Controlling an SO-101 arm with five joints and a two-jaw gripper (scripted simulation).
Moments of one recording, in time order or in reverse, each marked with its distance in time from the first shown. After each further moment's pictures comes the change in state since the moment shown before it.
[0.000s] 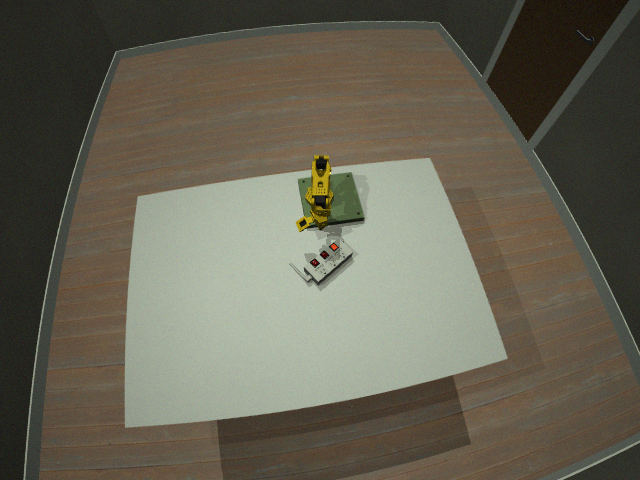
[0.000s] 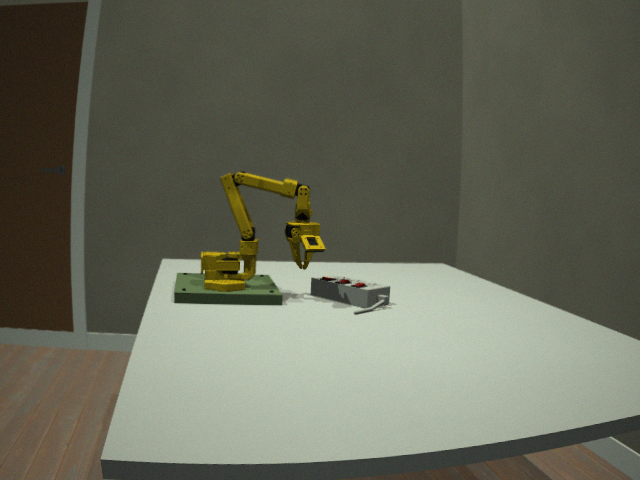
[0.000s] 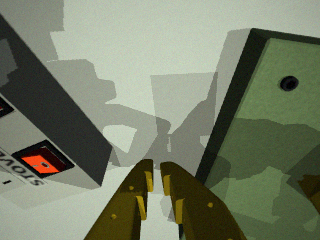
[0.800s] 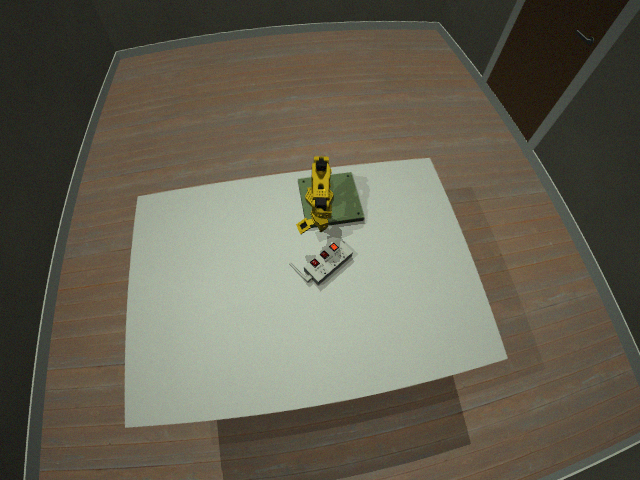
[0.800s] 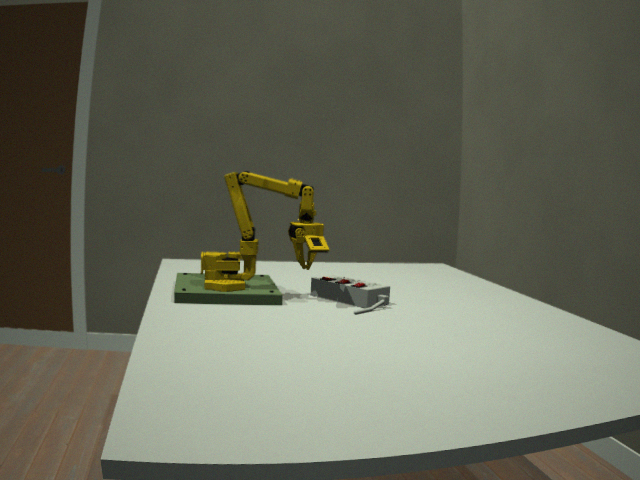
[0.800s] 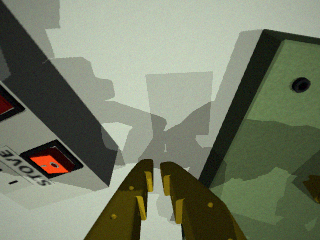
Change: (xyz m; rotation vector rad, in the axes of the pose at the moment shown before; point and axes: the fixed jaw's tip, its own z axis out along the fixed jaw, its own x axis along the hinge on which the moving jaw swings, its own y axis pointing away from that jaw) arm 0.000 0.007 0.001 0.010 0.004 -0.016
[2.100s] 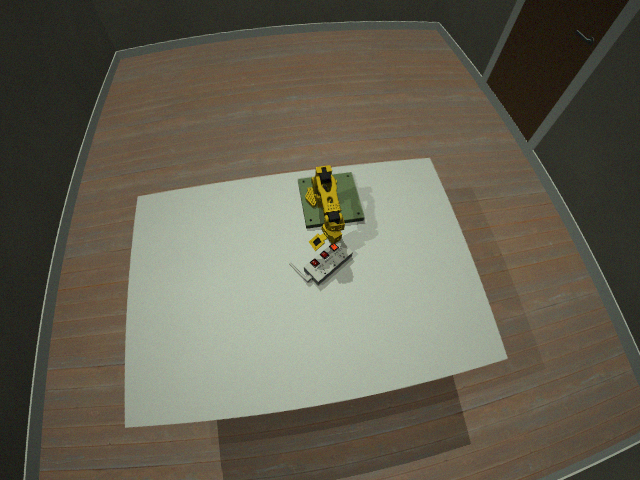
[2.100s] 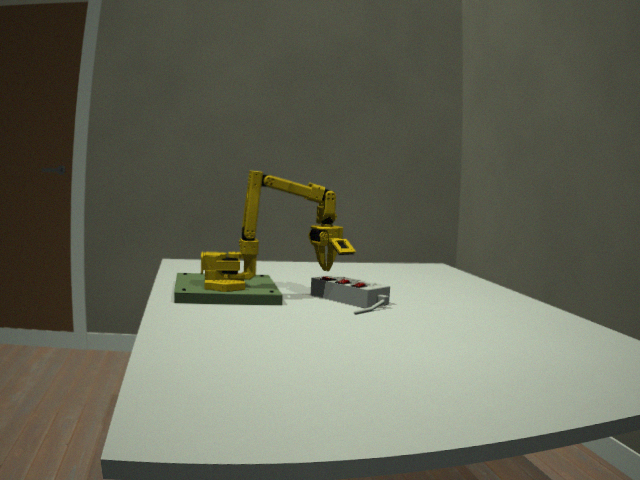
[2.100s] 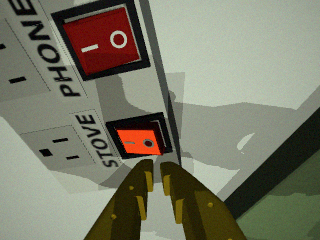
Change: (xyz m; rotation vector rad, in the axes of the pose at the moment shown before) arm 0.022 0.057 0.008 -0.009 -0.005 -0.201
